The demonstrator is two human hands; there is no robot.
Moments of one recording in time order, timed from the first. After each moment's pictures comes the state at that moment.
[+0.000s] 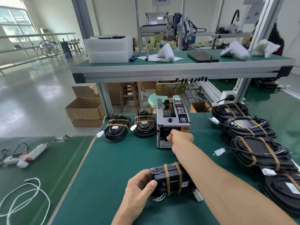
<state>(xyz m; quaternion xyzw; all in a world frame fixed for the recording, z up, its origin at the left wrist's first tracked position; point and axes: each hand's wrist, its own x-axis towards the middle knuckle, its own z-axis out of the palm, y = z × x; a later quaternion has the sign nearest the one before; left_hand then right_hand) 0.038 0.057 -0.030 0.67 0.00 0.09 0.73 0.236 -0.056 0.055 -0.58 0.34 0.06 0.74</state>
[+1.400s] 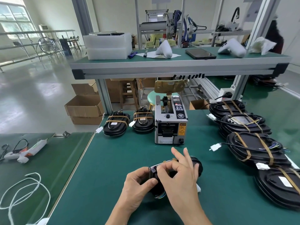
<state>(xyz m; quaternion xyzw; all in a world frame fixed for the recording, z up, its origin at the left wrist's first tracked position) 0.037 0.061 -0.045 0.67 0.00 0.08 0.74 0.045 -0.100 0.055 -0.86 -0.07 -0.04 0.51</state>
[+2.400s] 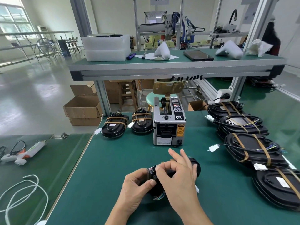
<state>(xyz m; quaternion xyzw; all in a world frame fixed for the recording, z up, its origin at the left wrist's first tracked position) 0.036 0.059 -0.043 0.66 0.00 0.09 0.75 0.049 -0.101 0.058 -0.85 -0.06 -0.02 0.52</state>
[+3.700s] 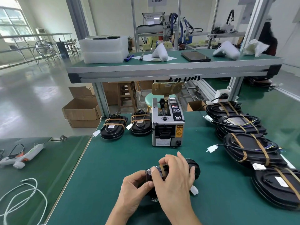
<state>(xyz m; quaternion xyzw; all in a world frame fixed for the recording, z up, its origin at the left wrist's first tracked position) 0.038 0.059 -0.041 0.67 0.01 0.08 0.74 0.049 -0.084 0.037 -0.88 -0.05 -0.12 0.45</state>
